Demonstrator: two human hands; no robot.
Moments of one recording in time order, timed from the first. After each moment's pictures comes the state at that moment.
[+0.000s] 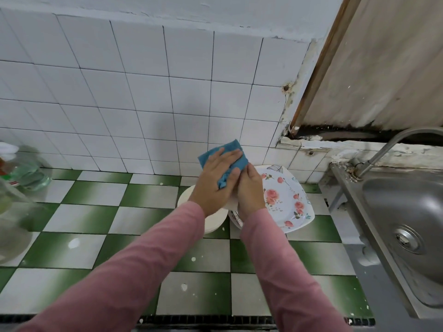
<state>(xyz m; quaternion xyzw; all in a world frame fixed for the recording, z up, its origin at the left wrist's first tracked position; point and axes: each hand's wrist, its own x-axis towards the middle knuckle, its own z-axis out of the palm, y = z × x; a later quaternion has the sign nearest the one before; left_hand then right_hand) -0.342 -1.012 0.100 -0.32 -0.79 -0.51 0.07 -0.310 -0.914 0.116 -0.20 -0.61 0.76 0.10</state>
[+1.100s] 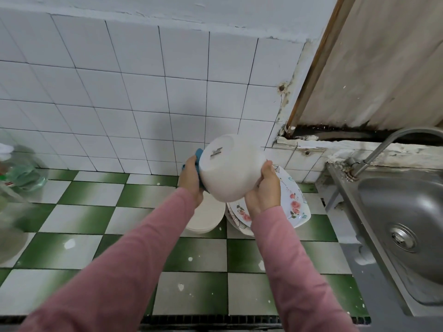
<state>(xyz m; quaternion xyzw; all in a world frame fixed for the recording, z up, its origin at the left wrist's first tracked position) -0.368 -1.013 0.105 0.19 -0.52 -0.82 -0.15 -0.296 -0.890 0.142 -0.25 -0.31 0.90 0.16</state>
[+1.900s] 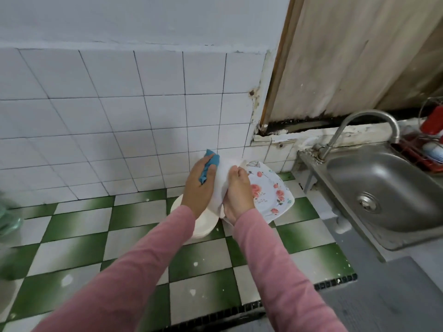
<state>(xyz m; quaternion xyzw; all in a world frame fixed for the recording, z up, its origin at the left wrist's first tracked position) -0.338 -1.025 0.119 -0.18 -0.75 -0.64 -0.05 -0.284 -0.951 0.158 -0.29 -0.46 0.82 0.13</state>
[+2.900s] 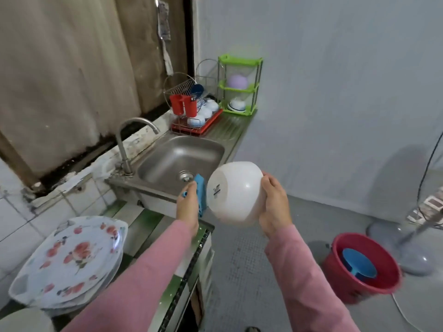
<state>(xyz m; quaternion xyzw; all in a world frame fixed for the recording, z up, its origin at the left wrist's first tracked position) -0.083 -0.767 0.141 -0.22 -0.57 -0.60 -0.53 0.096 -0.773 0.188 -0.47 -0.31 0.58 0.59</state>
